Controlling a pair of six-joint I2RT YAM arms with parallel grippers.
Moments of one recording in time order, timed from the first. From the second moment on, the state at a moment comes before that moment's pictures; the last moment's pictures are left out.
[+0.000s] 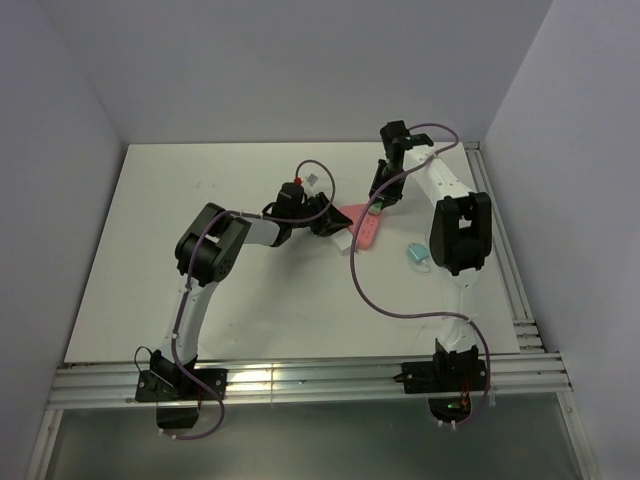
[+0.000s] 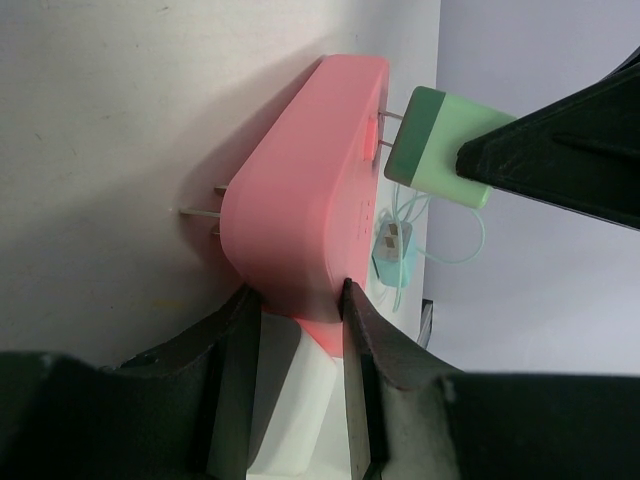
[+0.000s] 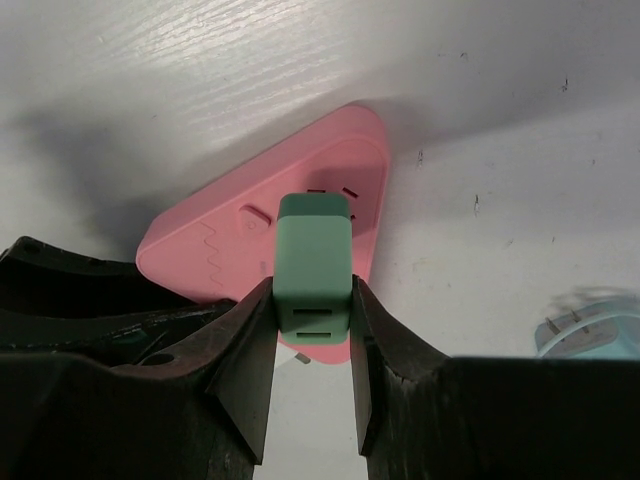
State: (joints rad) left arm -0.57 2.32 1.37 0.53 0.56 -1.09; right arm 0.21 2.20 1.92 -1.03 -0.05 0.55
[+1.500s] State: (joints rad) left arm -0.60 2.18 1.10 0.67 0.54 -1.10; right arm 0.29 2.15 1.83 -1.02 -0.04 0.48
